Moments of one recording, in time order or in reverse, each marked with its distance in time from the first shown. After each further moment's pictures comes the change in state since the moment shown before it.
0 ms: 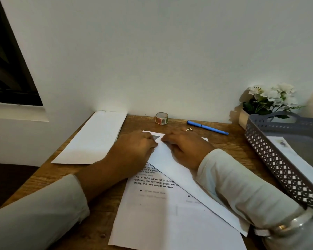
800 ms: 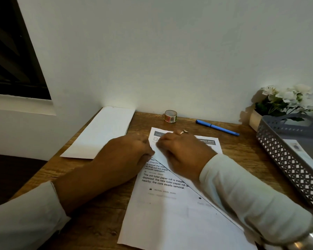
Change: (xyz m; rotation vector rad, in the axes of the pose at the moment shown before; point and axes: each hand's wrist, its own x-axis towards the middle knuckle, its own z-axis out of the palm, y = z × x) left_hand -0.039 -0.011 -0.016 -0.069 -0.065 -0.056; right_hand -0.003 -0.045 0.002 -0.135 -0.046 -0.131
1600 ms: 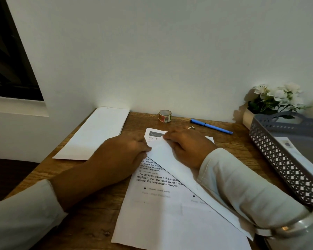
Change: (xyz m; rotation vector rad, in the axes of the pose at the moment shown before) left_hand 0.004 0.000 0.002 0.018 0.015 0.022; right_hand -0.003 0.036 0.001 0.126 0.038 0.156
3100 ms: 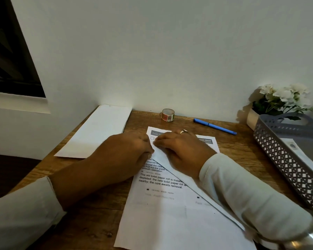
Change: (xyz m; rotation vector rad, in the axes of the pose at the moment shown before) left_hand 0.004 0.005 -0.007 0.017 -0.064 0.026; right_hand -0.004 -0.026 0.000 -0.049 -0.084 -0.098
